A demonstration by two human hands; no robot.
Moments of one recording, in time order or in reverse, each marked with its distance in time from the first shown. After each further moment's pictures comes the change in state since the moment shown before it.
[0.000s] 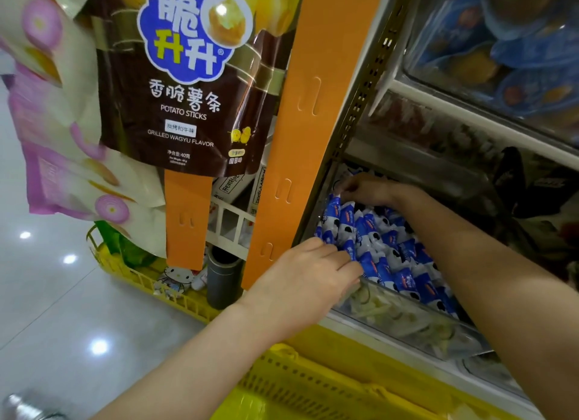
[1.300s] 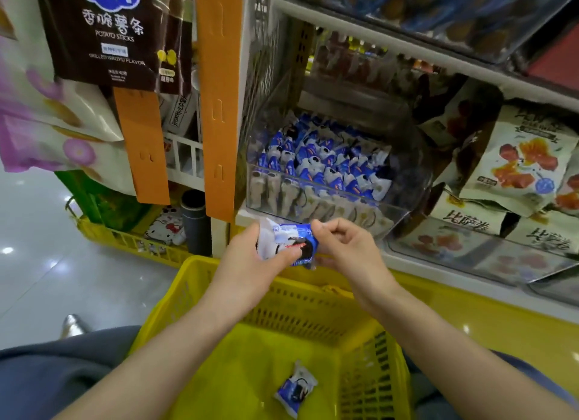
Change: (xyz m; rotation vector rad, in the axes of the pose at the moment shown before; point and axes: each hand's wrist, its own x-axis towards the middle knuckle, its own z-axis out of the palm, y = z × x) left_hand -0.058 0.105 0.000 -0.941 0.152 -0.969; right_hand -0.245 -0.019 0.150 1.189 0.406 0.006
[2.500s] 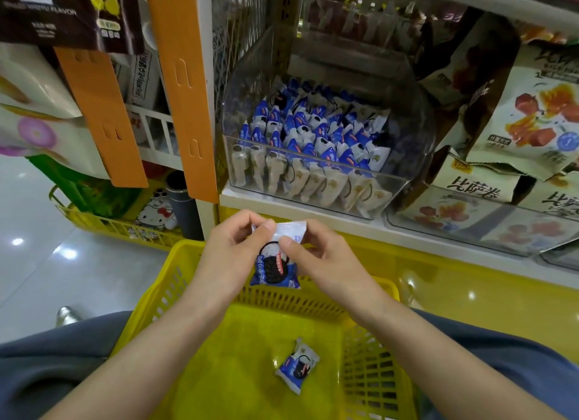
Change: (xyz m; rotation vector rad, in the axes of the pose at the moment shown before) left_hand 0.002 -0.020 0.011 -0.181 -0.026 -0.047; right_hand -0.010 0.031 0.005 -0.206 -0.148 -0.039
